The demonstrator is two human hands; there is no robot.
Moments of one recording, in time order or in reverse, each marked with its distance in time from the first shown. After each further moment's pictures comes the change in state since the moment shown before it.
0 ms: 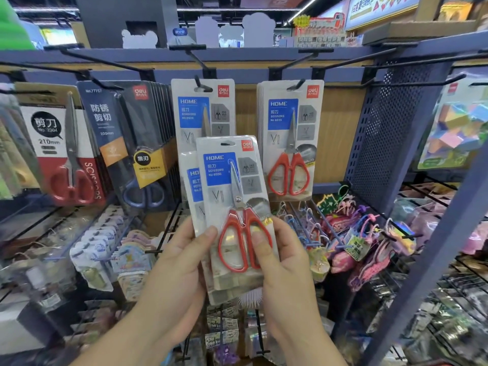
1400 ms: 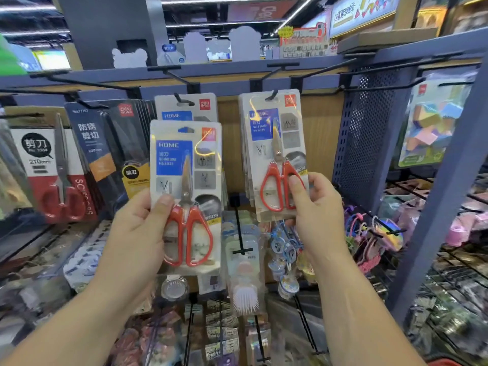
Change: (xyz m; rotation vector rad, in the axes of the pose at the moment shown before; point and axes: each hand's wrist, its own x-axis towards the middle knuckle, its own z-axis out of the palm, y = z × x) left_hand 0.022 0.049 -0.003 0.543 0.151 0.325; right_hand 0.085 -0.040 -0.059 -0.425 0.215 -0.259
